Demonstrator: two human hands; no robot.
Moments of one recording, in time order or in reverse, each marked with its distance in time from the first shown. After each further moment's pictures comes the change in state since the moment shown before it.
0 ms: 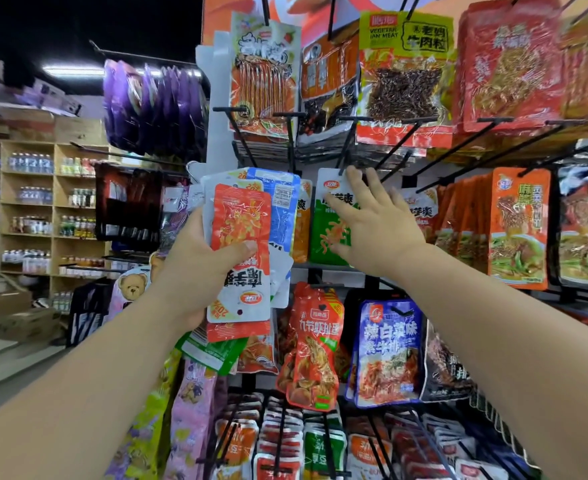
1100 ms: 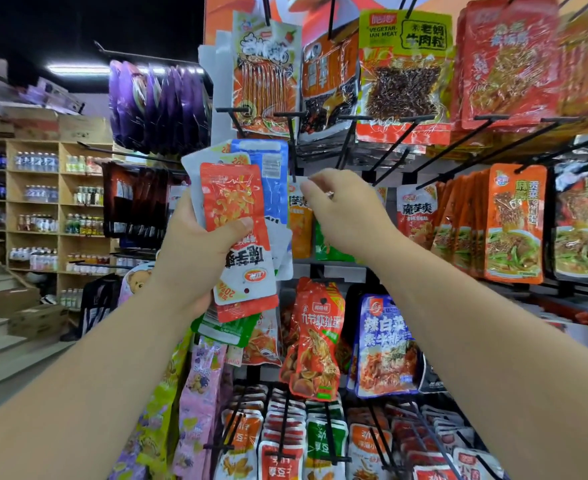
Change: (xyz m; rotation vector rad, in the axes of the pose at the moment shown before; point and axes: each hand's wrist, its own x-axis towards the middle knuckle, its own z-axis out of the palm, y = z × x) left_hand -0.012 0.024 0.006 -0.057 0.089 0.102; right_hand -0.010 -0.048 -0.053 0.891 0.158 0.136
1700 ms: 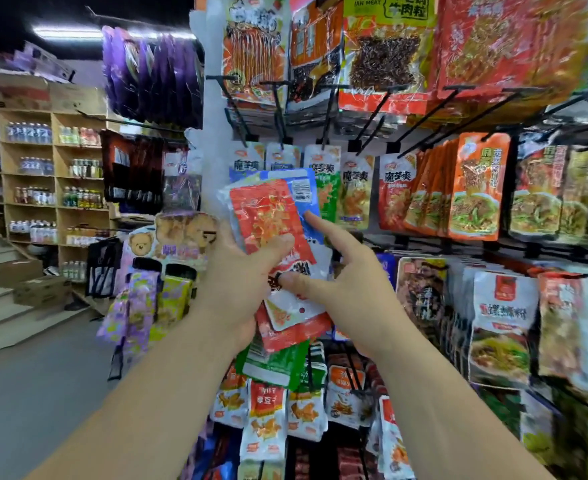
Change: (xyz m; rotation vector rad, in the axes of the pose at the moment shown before) left_hand -0.097 -0.011 0.052 -0.163 0.038 -0.223; right_hand -0.157 0.007 0.001 0.549 -0.119 0.124
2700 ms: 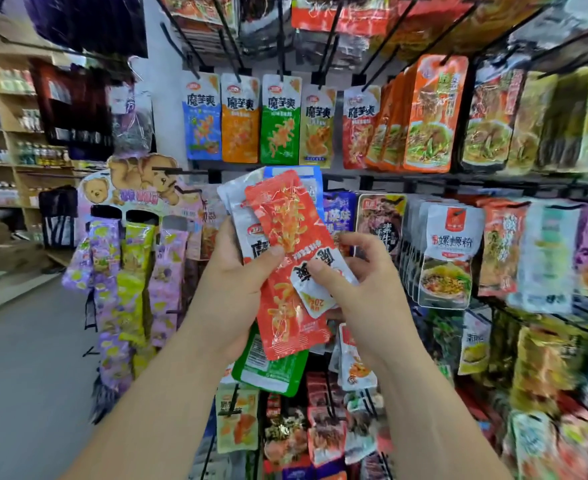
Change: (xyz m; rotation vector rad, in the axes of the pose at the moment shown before) left_hand -0.073 -0.051 0.014 -0.018 -0.158 -0.143; right_hand -0.092 0.052 -0.028 0.298 0.226 0.291
